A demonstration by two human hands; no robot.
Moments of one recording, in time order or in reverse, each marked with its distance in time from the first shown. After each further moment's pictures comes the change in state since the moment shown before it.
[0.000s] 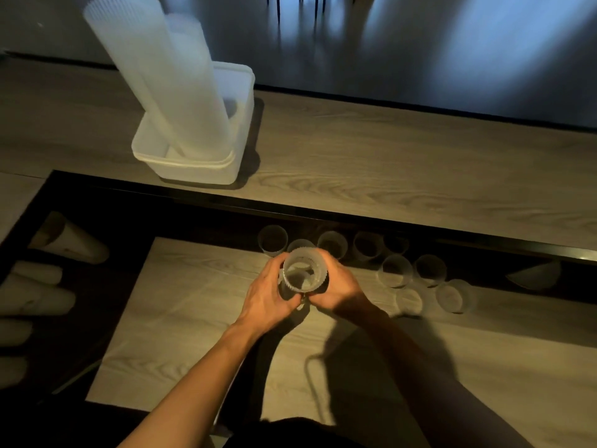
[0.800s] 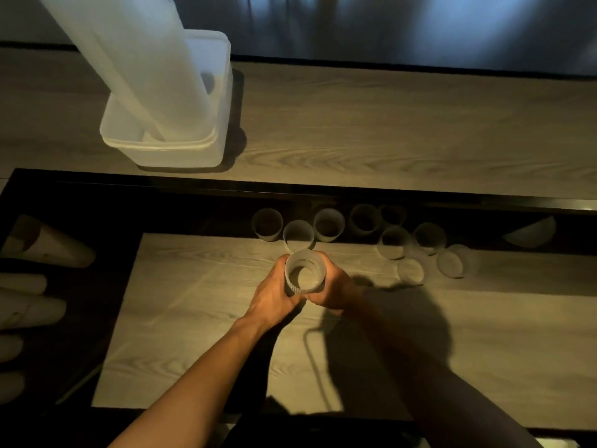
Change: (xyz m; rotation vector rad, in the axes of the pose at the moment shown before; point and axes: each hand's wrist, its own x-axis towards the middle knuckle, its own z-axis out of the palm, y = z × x) left_hand -0.003 -0.035 0.021 0.020 -0.226 -0.157; right_hand -0.015 0.036 0.048 0.065 -0.026 0.063
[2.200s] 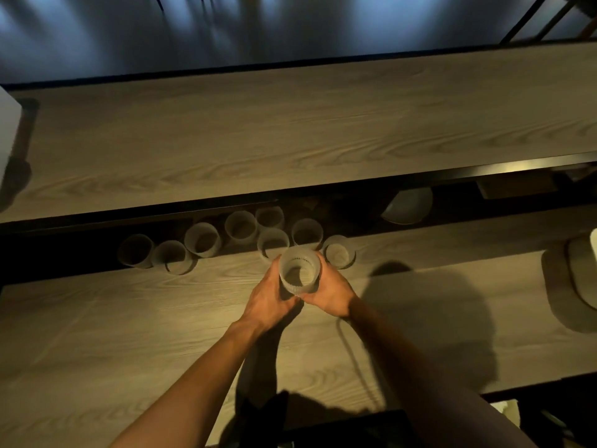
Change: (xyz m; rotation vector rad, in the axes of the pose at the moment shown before) left_hand 0.045 0.147 0.219 0.082 -0.092 0.199; right_hand -0.112 0.136 -0.194 0.145 0.147 0.187
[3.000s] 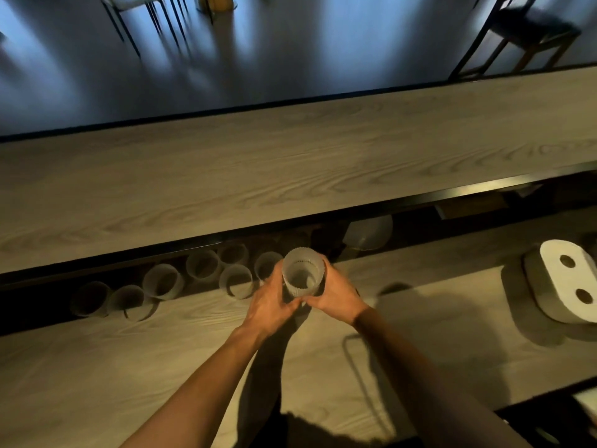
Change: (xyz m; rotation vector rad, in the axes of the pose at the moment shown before) left_hand 0.057 0.068 0.042 0.082 0.011 0.157; right_hand 0.007 0.019 -0.094 -0.080 0.135 0.025
